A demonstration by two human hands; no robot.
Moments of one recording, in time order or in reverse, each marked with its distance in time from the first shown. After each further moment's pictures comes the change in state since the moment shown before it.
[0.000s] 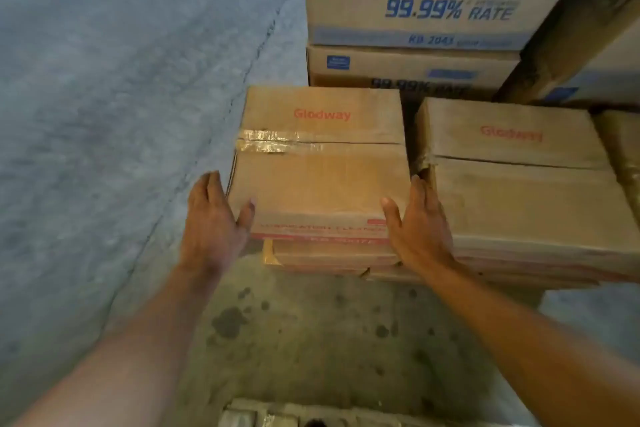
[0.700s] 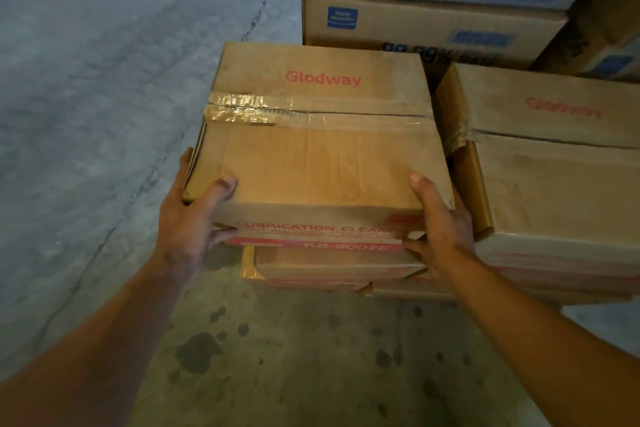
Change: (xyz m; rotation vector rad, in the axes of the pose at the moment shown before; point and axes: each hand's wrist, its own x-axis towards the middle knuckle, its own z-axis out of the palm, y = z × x) left_hand 0.033 -0.051 0.091 -1.132 -0.051 -0.461; right_hand 0.049 0.046 0.088 1.063 0.104 0.442
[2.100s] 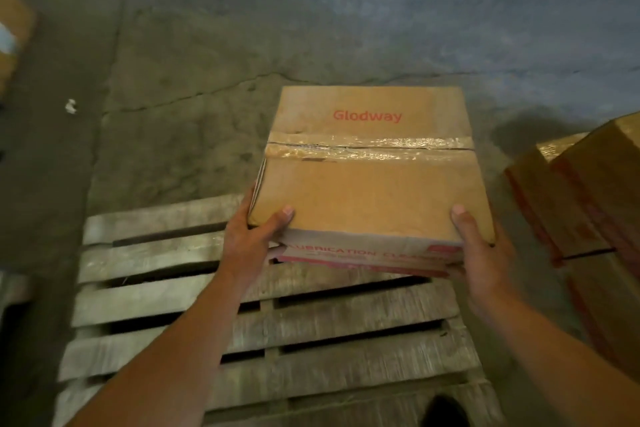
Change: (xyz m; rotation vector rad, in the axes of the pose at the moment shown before) left_hand -0.751 -0.286 -0.161 -0.462 1.009 -0.086; right_hand -0.404 0.243 -0.225 -0.598 -1.157 -0.188
